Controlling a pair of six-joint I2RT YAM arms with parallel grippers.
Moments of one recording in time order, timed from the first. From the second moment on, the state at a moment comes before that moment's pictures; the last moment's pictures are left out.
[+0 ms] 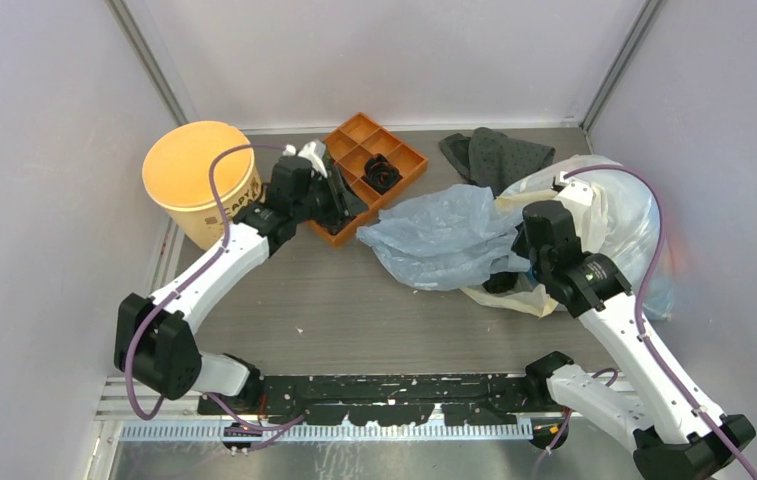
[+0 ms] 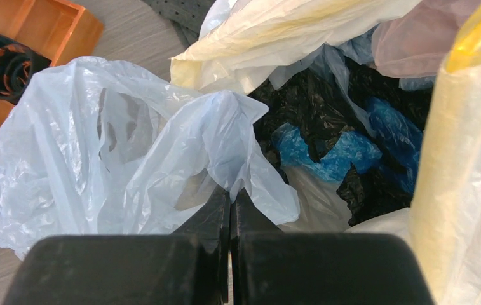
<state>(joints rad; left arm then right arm) -0.46 1.38 1.16 -0.26 0.22 -0.70 0.43 0.85 0.96 -0.73 0.56 0.58</state>
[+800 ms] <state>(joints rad) -0.44 1.35 0.77 0.01 0.24 -1.01 0.43 0.87 0.96 -0.73 0.54 0.58</state>
